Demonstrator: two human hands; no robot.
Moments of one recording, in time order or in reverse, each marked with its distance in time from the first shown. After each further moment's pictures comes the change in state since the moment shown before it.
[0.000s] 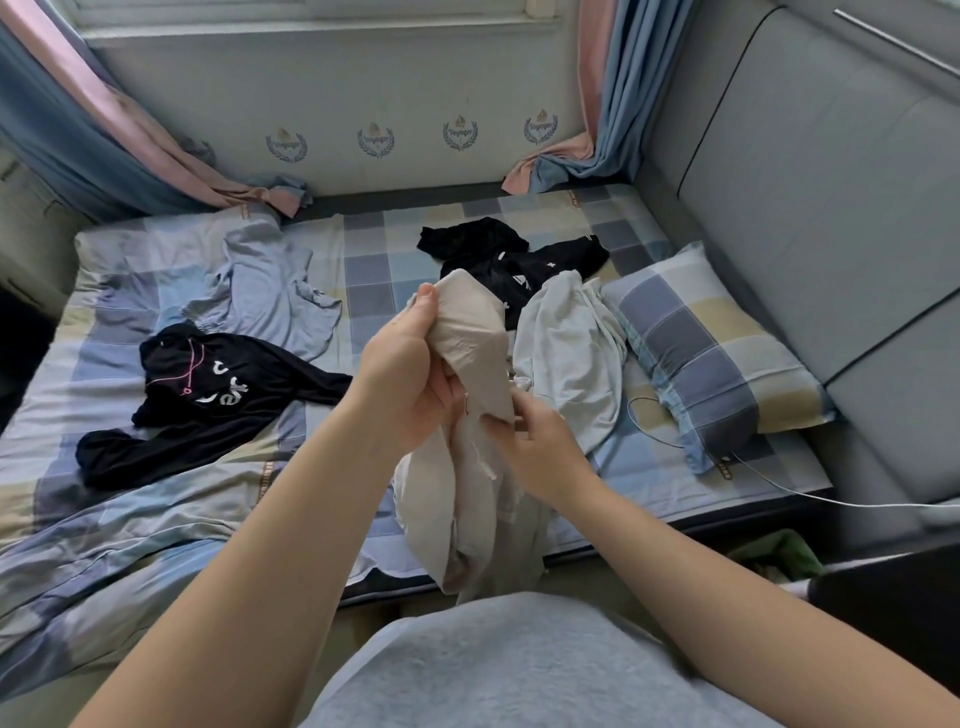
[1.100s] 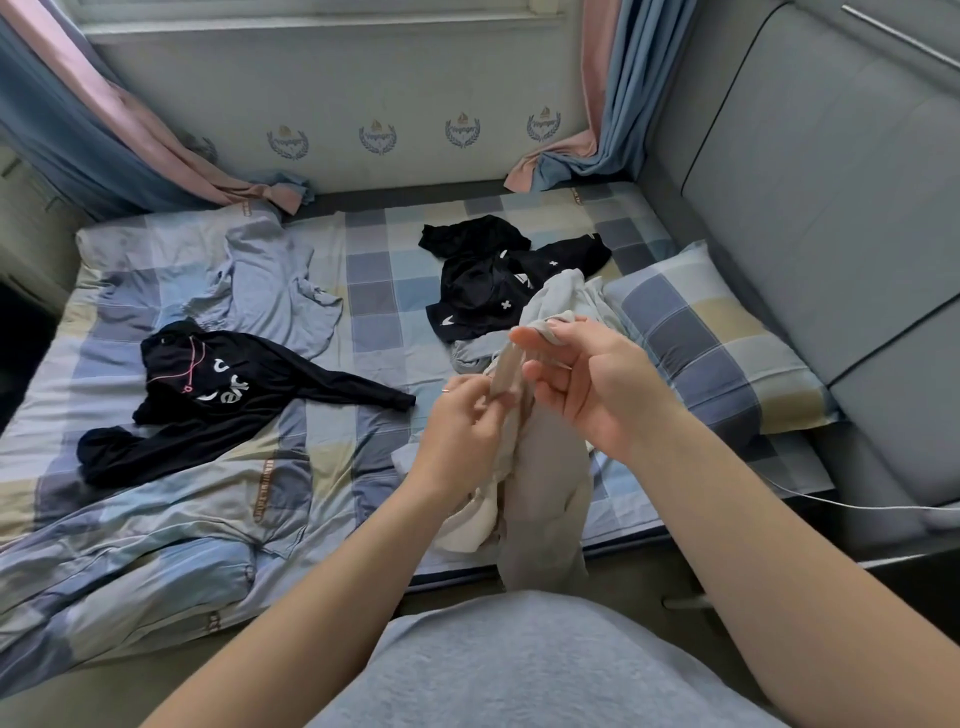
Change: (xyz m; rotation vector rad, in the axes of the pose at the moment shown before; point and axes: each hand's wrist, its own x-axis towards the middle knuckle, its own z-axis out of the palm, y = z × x) left_hand 0.028 -0.086 -0.036 1.027 -0.045 0.449; right_hand 0.011 -0.072 -0.063 0.855 0.012 0.269
